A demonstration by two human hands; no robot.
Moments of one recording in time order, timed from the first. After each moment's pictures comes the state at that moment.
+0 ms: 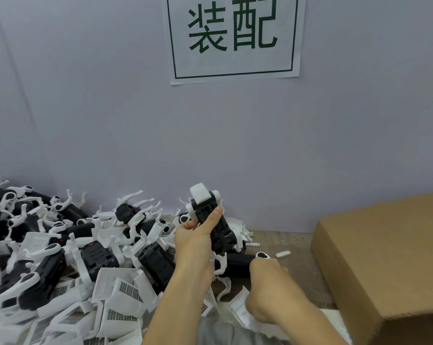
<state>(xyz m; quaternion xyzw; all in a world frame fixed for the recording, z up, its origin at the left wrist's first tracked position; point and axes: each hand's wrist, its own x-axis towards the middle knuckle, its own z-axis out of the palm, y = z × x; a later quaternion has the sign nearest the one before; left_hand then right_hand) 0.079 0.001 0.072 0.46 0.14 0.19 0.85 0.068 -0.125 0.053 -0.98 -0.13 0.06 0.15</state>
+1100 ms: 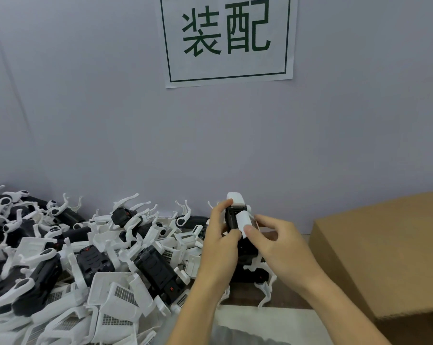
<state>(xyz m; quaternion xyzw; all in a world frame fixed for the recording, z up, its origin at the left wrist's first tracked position) 0.082 -0.026 0.059 0.68 -0.04 0.18 0.71 0.088 -0.154 0.076 -0.76 -0.24 -0.08 0.60</state>
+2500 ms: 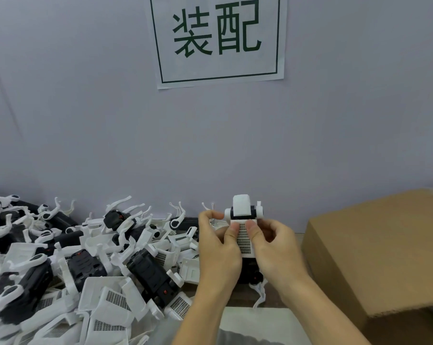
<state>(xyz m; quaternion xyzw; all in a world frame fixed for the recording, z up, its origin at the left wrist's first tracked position) 0.088 -0.042 0.049 0.64 -0.02 0.29 0.71 0.101 -0.141 0.056 -0.69 -0.09 -0.12 0.71</state>
